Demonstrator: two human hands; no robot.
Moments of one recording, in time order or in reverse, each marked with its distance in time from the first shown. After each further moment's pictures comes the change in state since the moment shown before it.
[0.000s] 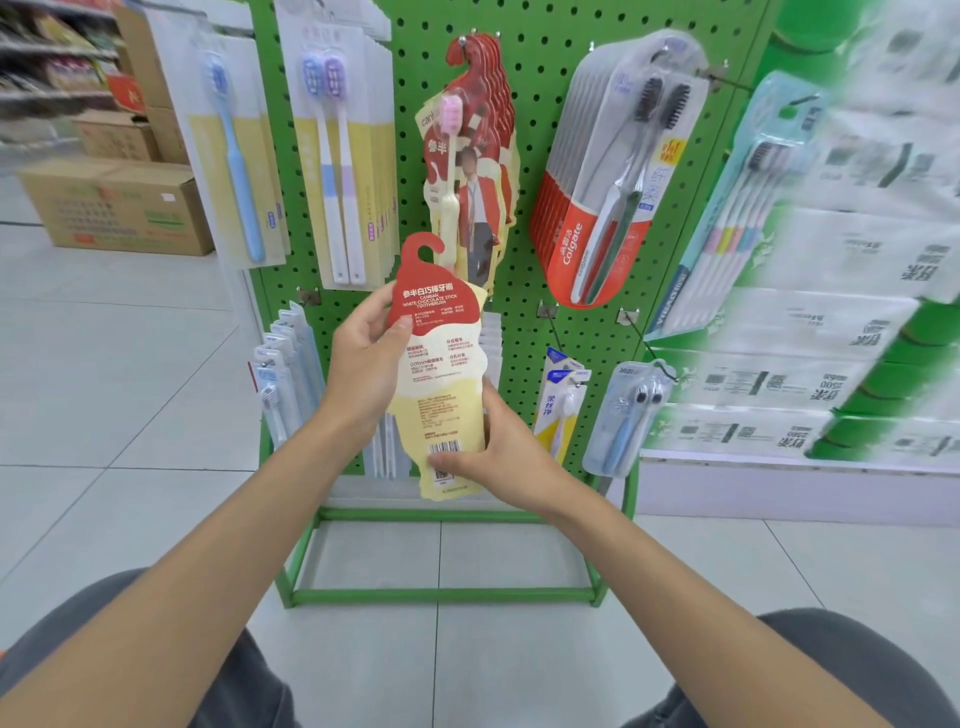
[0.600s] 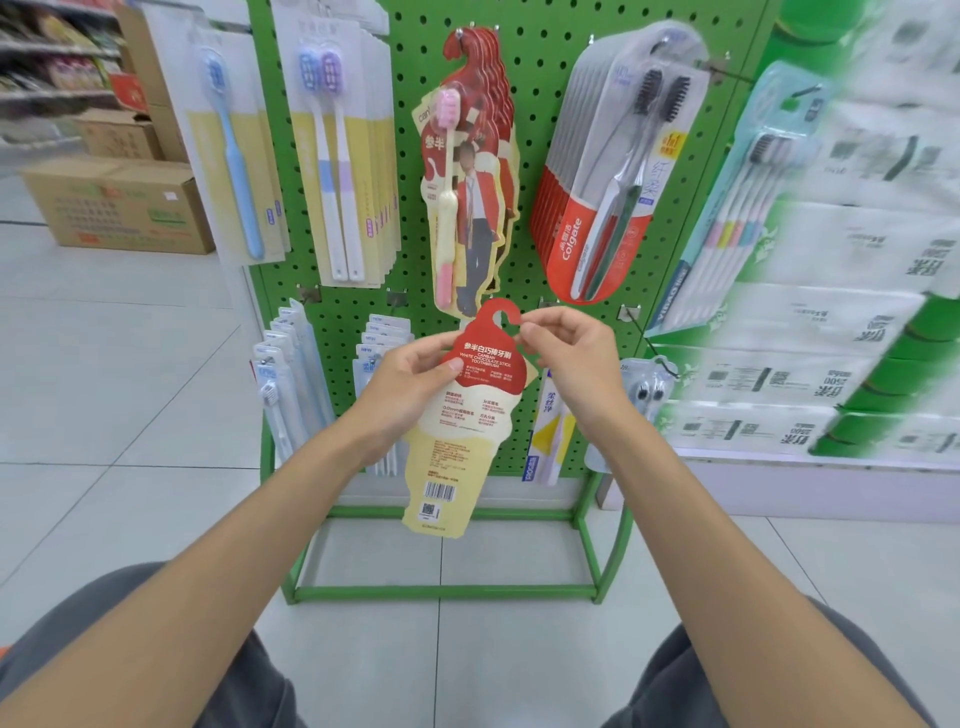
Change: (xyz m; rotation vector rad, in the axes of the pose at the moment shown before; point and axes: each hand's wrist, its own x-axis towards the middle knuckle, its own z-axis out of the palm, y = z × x) left_hand -0.008 -0.017 0.008 0.042 -0.350 -0.206; right_hand 0.018 -0.036 -0.062 0.198 0.482 -0.053
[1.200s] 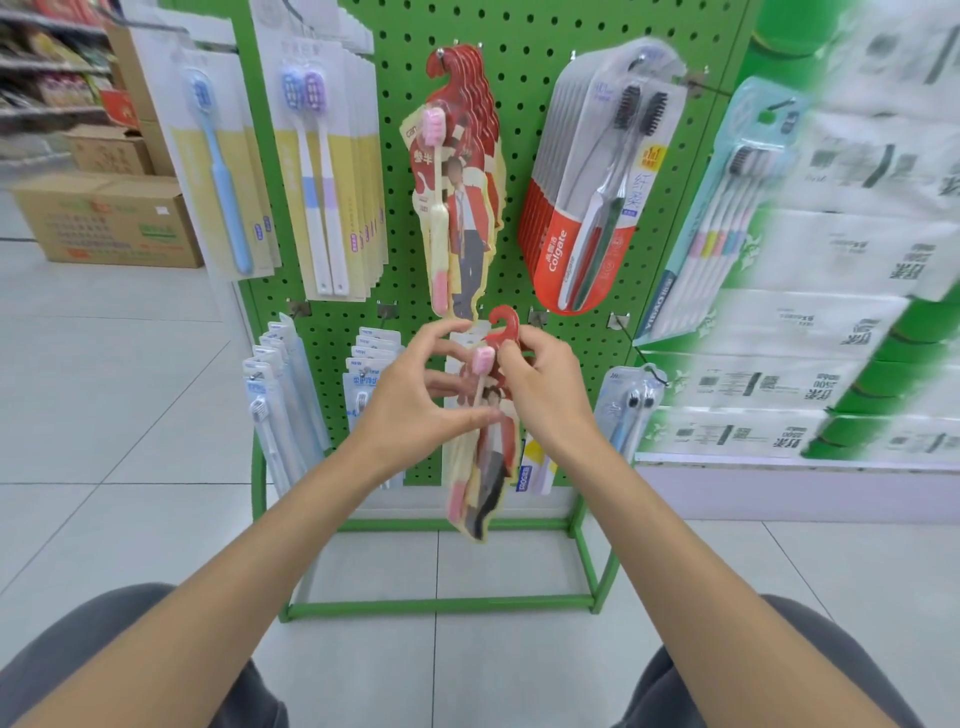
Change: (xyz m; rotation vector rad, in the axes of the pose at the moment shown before) left_hand -0.006 0.003 0.015 0.312 0.038 0.314; right_hand -0.012 0.000 0.020 -0.199 -0.018 -0.085
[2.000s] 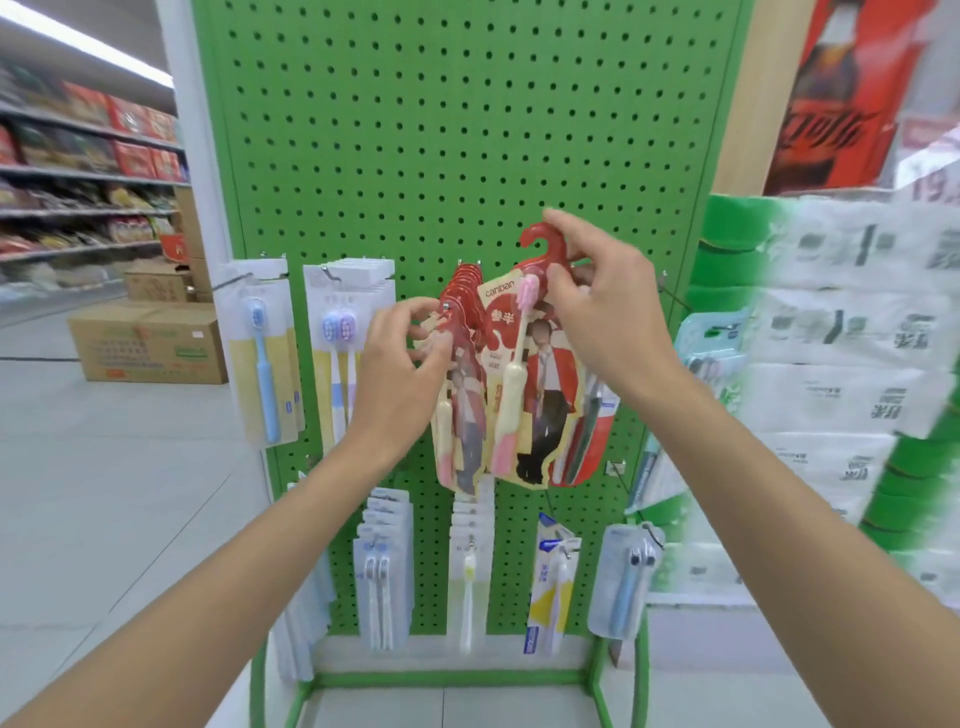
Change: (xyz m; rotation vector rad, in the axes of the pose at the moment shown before) left_hand 0.119 0.123 -0.056 0.183 0.411 0.202; right_hand 0.098 -0.183 -0.091 -0.212 0.190 -0.531
